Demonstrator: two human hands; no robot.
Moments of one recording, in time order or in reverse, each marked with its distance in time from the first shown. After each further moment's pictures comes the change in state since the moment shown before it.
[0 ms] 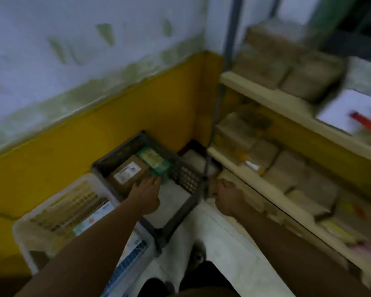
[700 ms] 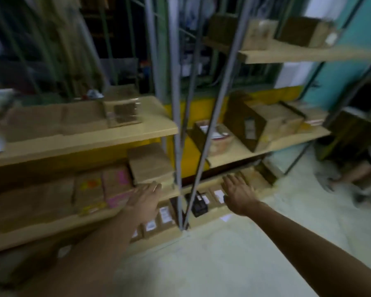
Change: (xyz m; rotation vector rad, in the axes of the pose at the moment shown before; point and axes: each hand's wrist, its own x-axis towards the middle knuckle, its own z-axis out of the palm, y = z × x) left_hand -0.146 0.726 0.131 0.544 0.105 1.117; right_hand -0.655 0.478 0.094 0.156 0.343 1.024
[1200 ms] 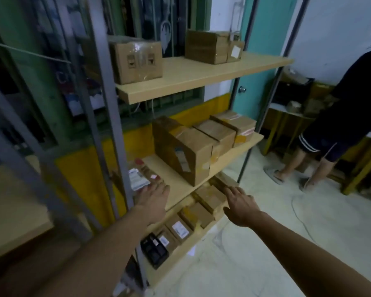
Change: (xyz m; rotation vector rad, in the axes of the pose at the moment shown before) left_hand 0.312 0.220 -0.121 0.314 0.060 0.374; right_hand 0.079 0.270 -0.035 0.078 -0.034 0.326
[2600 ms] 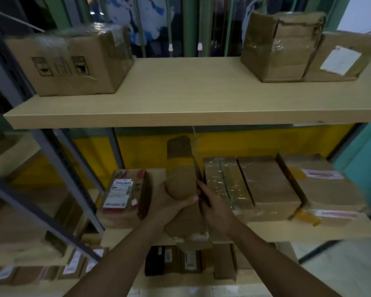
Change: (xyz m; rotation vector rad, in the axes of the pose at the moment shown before) left_hand 0.250 0.068 -0.087 -1.606 0.561 -1.098; right_hand 0.333 0.060 -0.052 0.809 -0.249 -0.751
